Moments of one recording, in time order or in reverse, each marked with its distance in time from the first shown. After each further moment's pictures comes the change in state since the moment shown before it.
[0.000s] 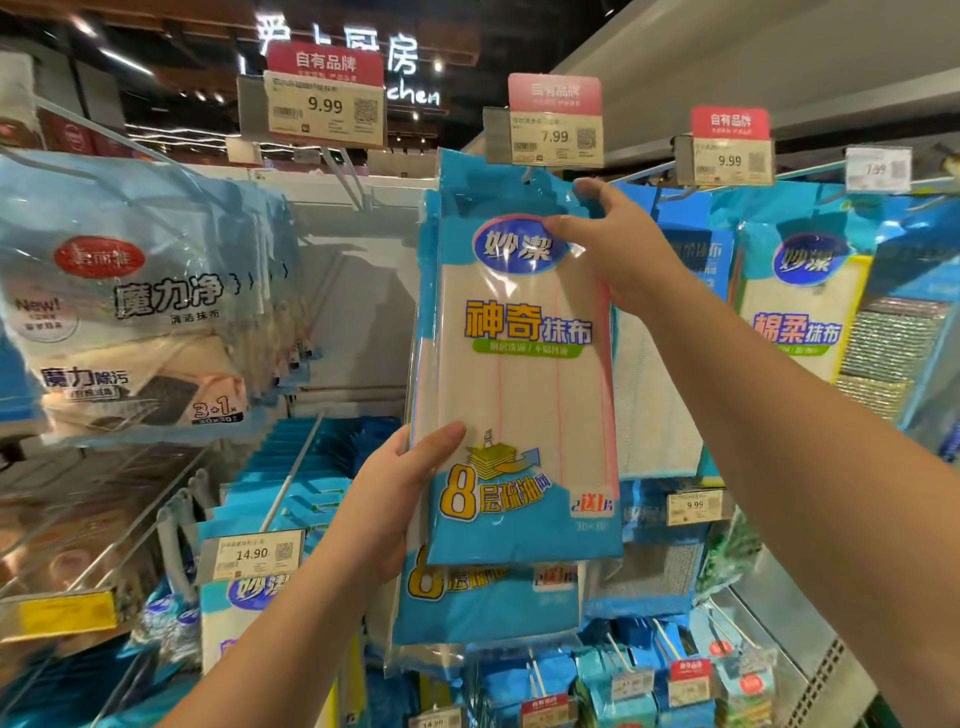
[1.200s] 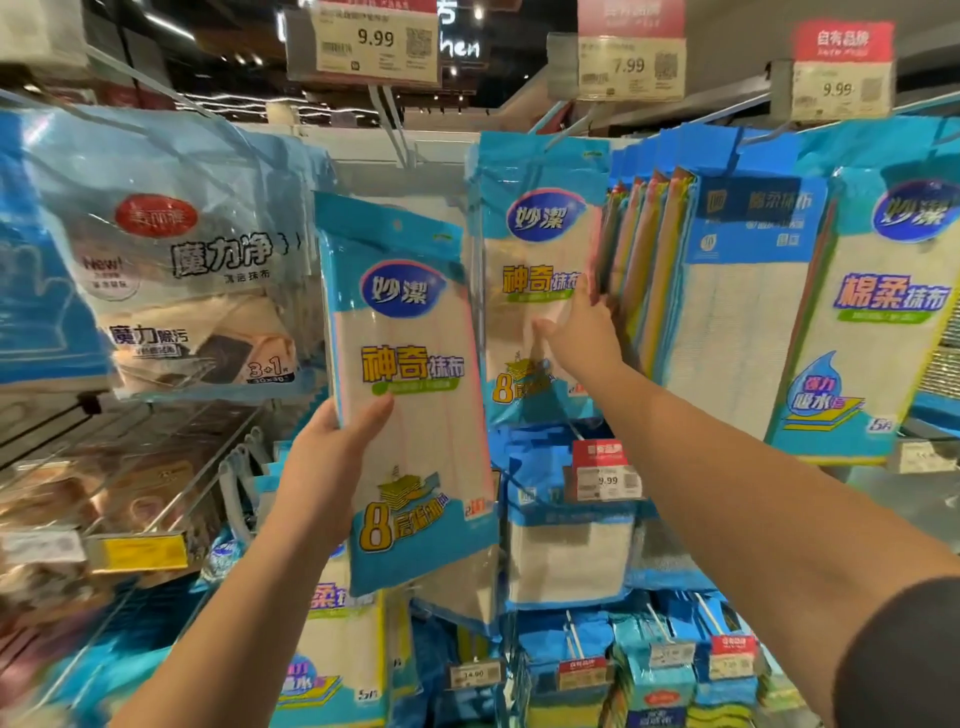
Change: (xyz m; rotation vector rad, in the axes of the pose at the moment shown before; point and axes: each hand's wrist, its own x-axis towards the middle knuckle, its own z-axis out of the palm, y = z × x) left_hand -0.012 0.013 -0.074 0.162 0.412 0.141; right_hand -0.016 0.132 0.091 -0.632 0.021 0.199
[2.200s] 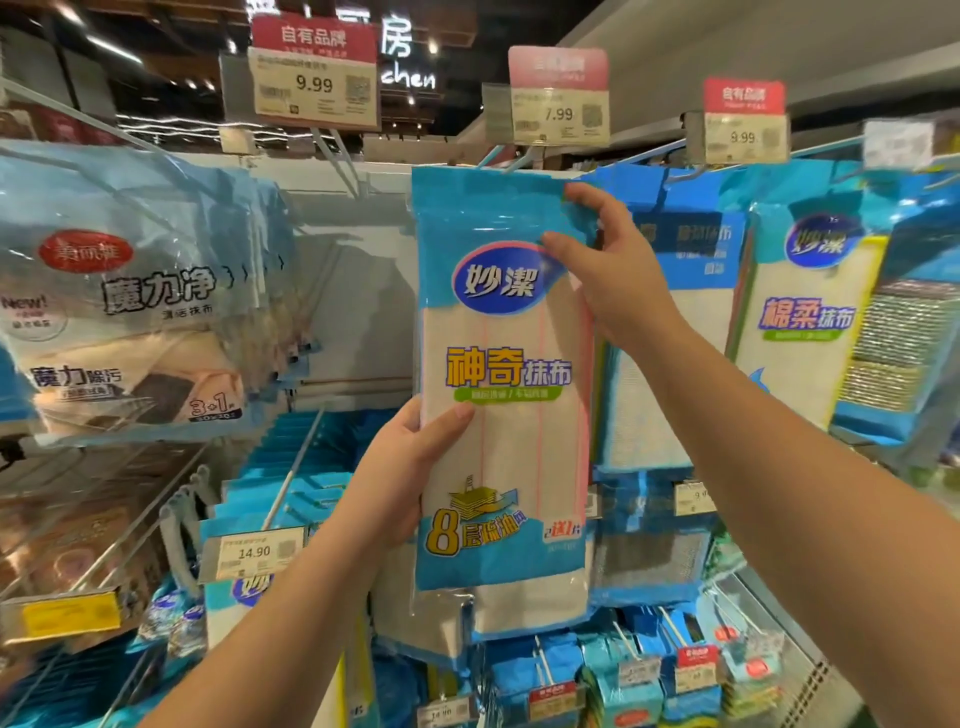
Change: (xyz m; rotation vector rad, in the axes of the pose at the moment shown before) left_hand -0.002 0.004 0.082 -0.022 -0.453 -0.010; right_hand -0.025 -0.035 -0.120 0.789 0.043 -0.387
